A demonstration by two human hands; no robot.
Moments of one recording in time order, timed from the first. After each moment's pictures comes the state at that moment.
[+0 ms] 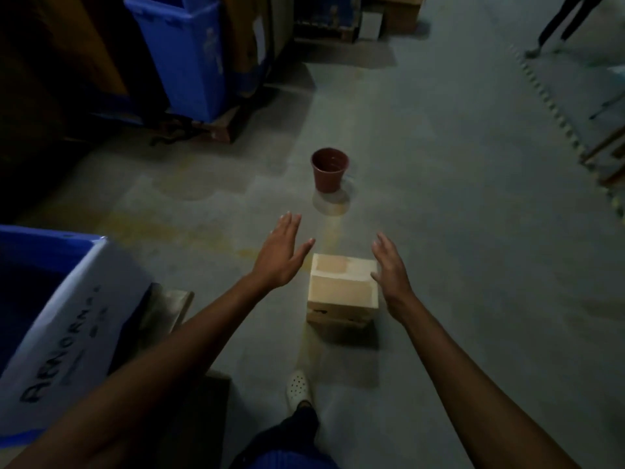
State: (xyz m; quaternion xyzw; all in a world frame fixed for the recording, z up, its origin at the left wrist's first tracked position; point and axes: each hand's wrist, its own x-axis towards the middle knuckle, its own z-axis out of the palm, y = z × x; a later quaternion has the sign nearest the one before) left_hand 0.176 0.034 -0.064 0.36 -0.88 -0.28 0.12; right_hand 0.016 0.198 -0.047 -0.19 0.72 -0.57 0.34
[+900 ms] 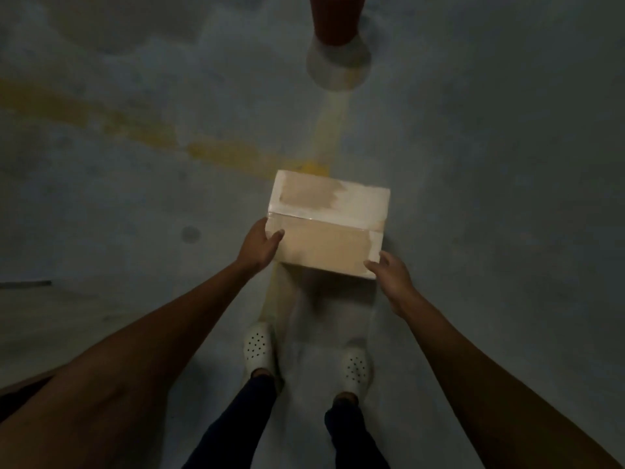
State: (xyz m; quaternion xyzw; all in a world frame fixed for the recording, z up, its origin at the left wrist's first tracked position) left_hand -0.014 -0.039 -0.522 0.59 -0.64 -0.50 0.00; right_hand -0.227 0.145 -0.530 -0.06 0.80 -0.29 0.53
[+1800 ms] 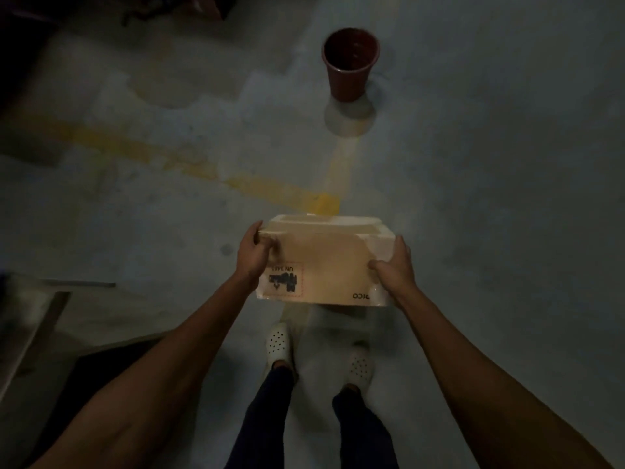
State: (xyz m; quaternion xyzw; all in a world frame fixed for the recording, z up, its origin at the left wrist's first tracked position) left_hand 0.027 -0.016 -0.320 0.65 -0.51 -0.55 0.15; right_hand -0.211 0.138 -0.325 -0.16 0.84 -0.31 0.42
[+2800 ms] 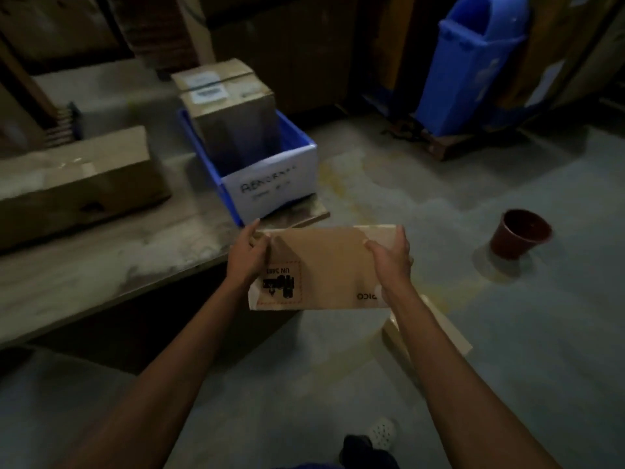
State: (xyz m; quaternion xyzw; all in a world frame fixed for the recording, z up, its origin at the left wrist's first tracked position) left_hand 0.360 0.301 -0.011 0.76 -0.37 -0.29 0.44; right_hand 0.111 0.236 -0.009 -0.50 0.66 -0.36 0.43
